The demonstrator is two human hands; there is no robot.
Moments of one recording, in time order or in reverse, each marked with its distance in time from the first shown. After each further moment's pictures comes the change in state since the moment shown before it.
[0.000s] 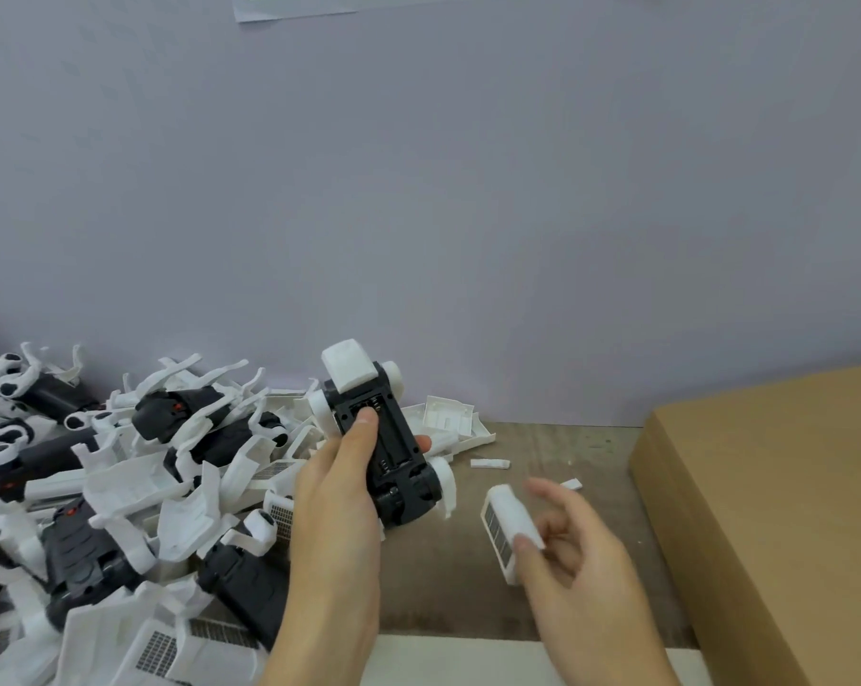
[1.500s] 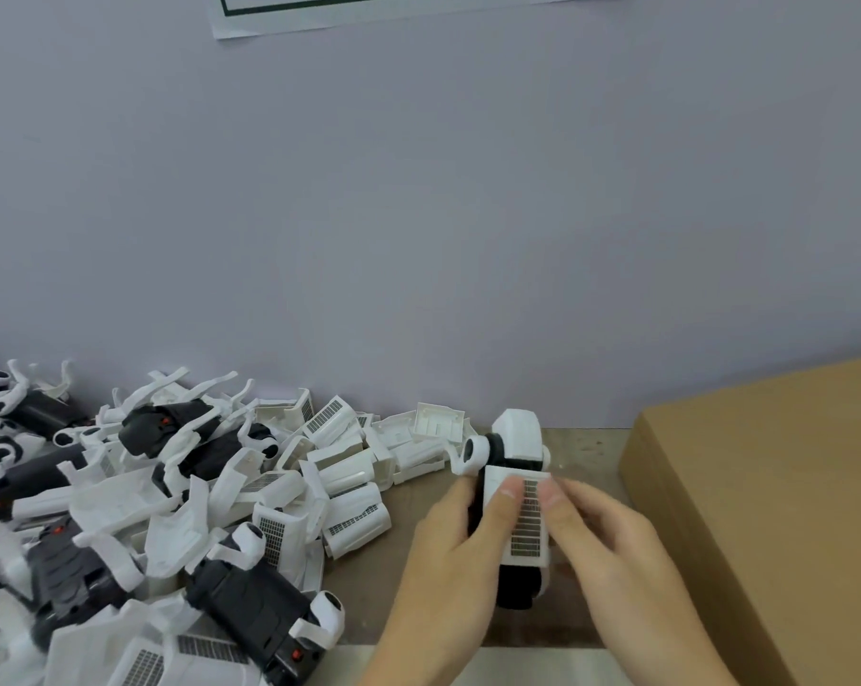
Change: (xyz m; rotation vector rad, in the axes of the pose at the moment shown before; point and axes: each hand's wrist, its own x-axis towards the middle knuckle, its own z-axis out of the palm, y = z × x) left_hand -0.022 -0.044 0.029 0.344 -0.473 0.047; right_hand 0.012 -0.014 -0.032 0.174 -0.121 0.006
